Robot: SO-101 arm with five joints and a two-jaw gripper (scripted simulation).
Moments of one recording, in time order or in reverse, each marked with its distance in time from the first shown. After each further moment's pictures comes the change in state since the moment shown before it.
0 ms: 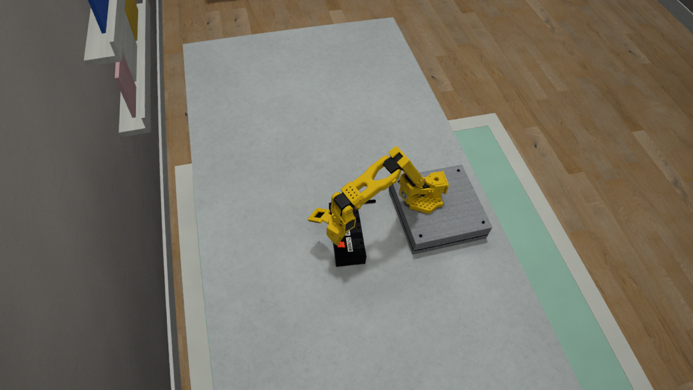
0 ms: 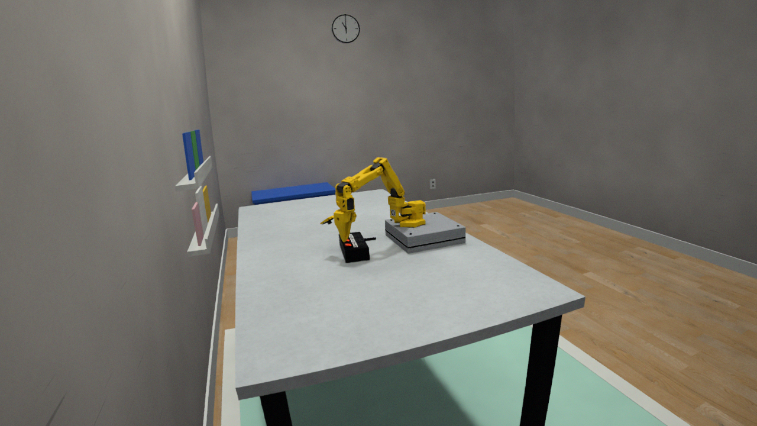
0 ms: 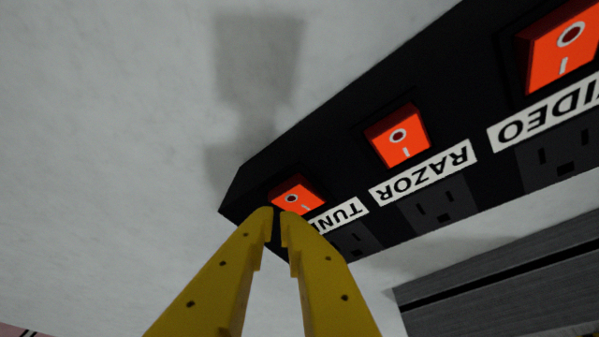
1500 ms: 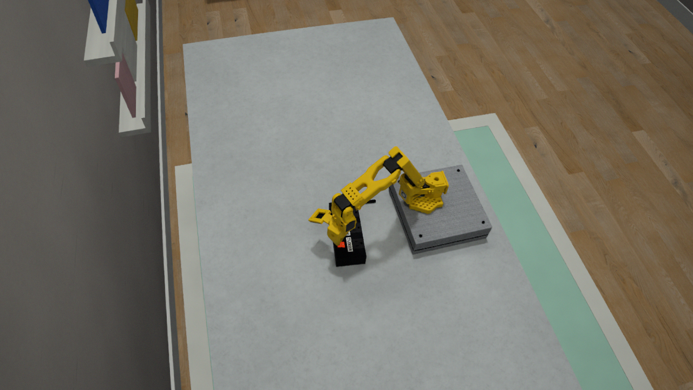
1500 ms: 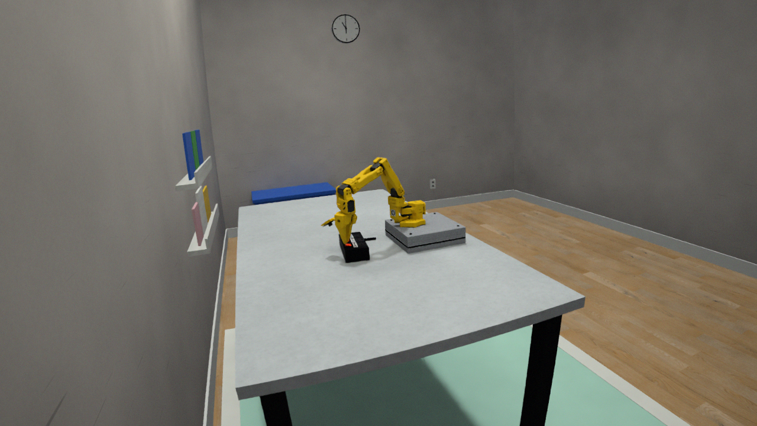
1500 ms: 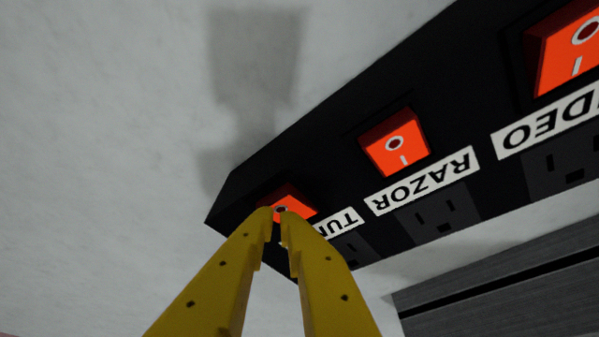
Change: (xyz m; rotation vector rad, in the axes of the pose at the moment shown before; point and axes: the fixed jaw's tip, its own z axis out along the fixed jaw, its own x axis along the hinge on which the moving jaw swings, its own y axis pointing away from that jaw) arm 0.000 -0.004 0.007 0.007 0.003 0.004
